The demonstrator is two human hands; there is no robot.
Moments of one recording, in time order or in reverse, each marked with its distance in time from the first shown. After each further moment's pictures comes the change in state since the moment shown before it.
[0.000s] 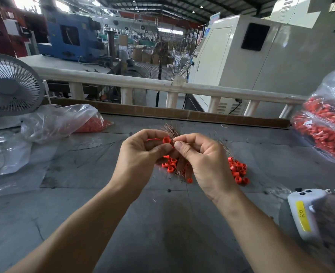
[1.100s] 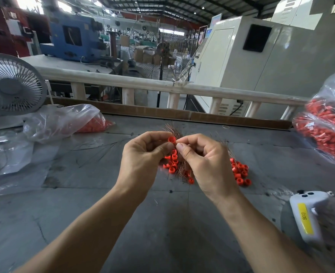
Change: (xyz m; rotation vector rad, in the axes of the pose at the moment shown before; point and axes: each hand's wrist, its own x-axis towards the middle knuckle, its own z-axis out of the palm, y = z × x) left_hand -0.002 -0.005 0.006 -0.007 0.070 0.033; right_hand -0.002 0.001 -0.001 -0.191 0.035 -0.176
